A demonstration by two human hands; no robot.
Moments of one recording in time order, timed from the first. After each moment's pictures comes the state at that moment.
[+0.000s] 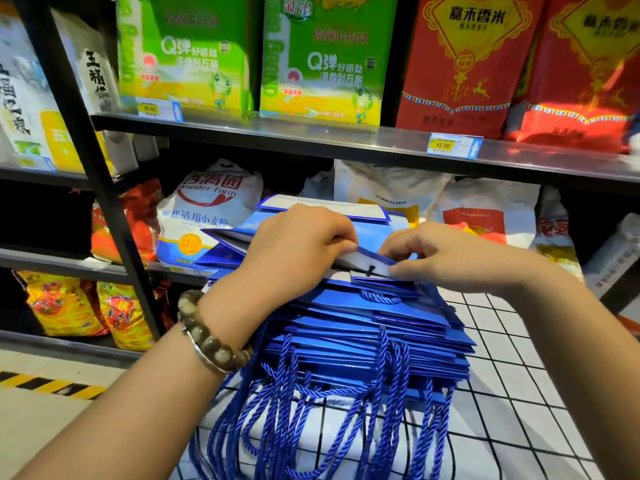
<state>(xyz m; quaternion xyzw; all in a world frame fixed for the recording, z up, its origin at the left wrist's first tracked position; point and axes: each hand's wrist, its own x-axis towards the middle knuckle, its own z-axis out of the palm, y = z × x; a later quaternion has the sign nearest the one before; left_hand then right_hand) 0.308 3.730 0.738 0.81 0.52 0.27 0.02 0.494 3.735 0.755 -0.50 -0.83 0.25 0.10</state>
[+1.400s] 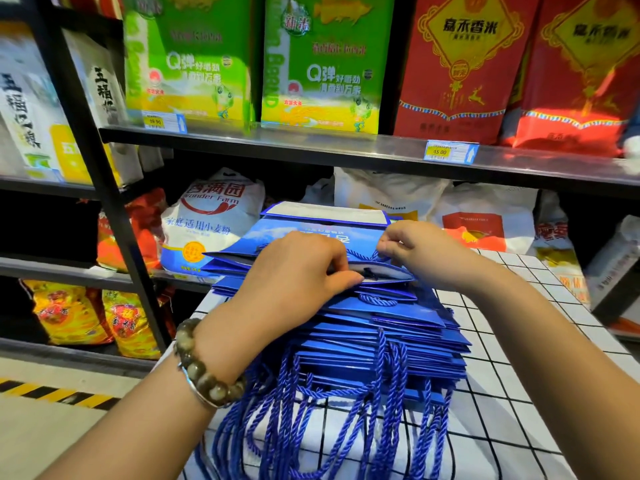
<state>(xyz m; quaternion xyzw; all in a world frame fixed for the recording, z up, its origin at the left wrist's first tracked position) 0.305 3.713 0.726 0.82 0.51 0.27 0.04 0.487 3.758 0.739 -0.56 -0.81 0.11 0.16</state>
